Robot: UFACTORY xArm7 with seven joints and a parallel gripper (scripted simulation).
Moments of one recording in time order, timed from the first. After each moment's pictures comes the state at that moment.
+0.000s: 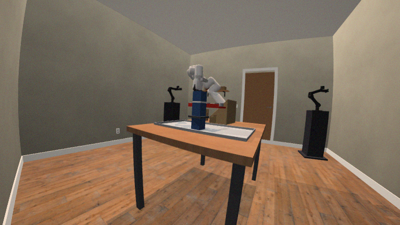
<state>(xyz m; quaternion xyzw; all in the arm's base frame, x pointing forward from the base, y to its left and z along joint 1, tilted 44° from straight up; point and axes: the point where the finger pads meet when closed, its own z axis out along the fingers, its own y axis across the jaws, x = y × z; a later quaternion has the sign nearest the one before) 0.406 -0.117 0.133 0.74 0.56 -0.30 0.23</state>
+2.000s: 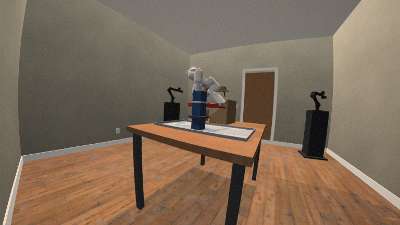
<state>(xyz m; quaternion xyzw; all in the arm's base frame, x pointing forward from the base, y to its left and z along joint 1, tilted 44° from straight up) 0.399 -0.151 0.098 0.74 0.56 -0.30 0.23</state>
